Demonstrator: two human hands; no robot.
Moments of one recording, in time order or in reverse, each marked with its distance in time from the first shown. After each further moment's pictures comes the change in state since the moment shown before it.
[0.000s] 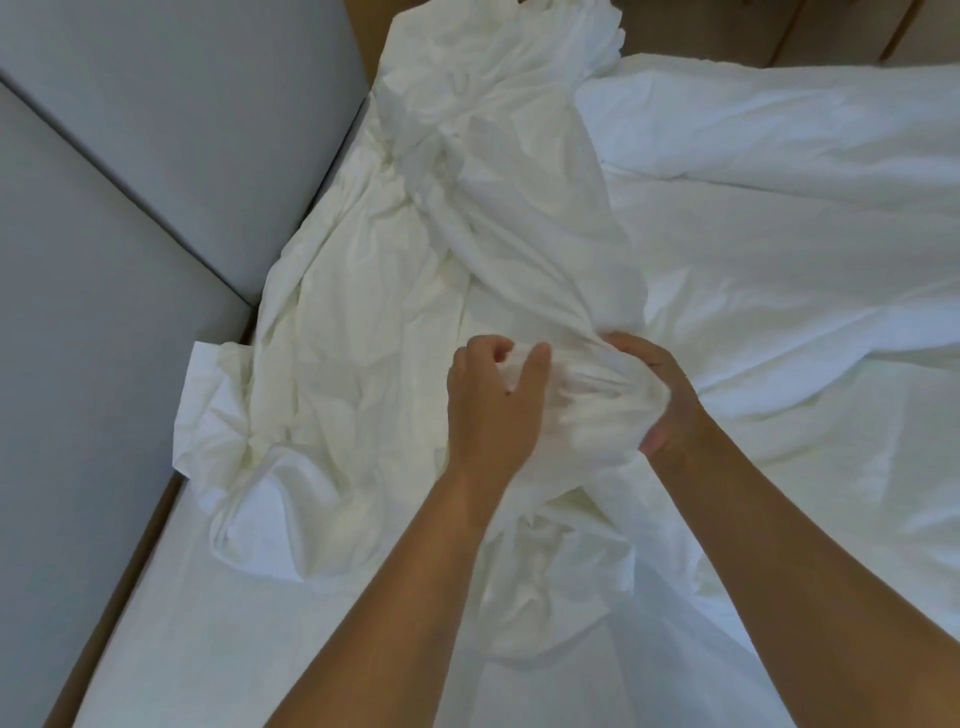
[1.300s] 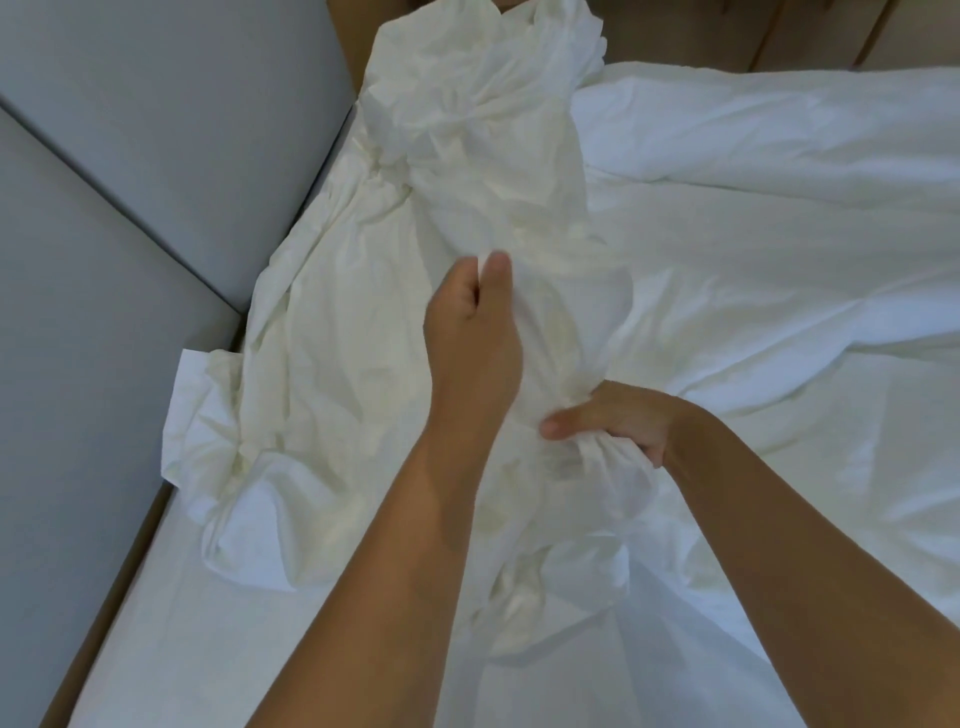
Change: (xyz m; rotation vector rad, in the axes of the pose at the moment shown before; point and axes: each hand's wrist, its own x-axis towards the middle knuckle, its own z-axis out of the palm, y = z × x) left_hand 0.019 0.054 -0.020 -0.433 0.140 0.105; right_hand -0.013 -0.002 -0.010 -0.593 -0.128 0.391
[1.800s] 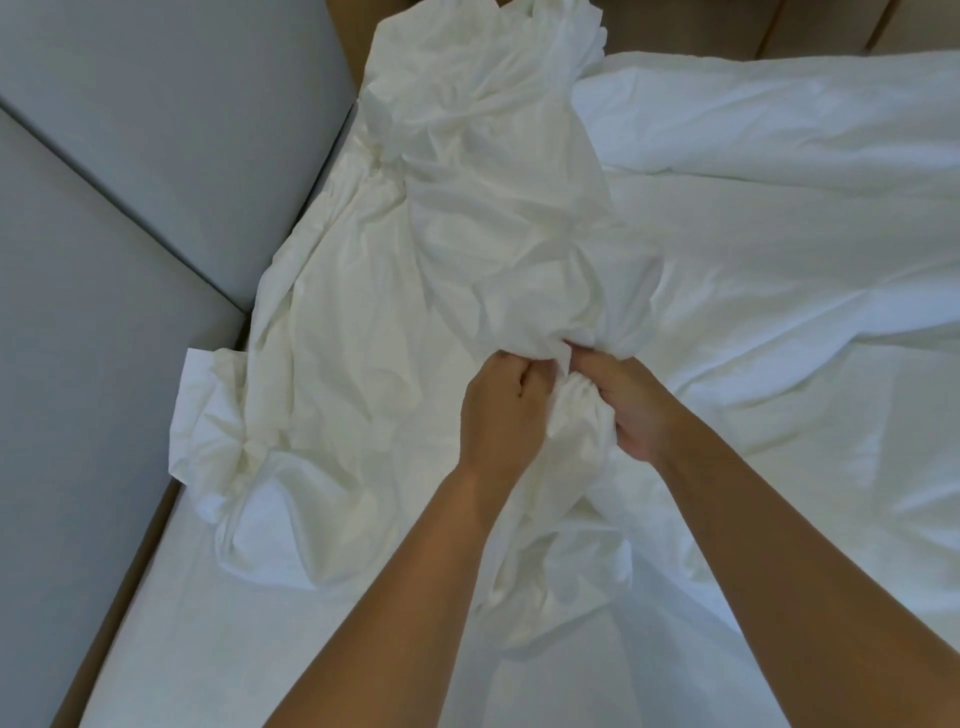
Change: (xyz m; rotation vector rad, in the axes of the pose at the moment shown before) left_hand -0.038 -0.047 0.004 0.446 -0.273 -0.090; right_hand 0.013 0.009 0.003 0.165 0.284 -0.401
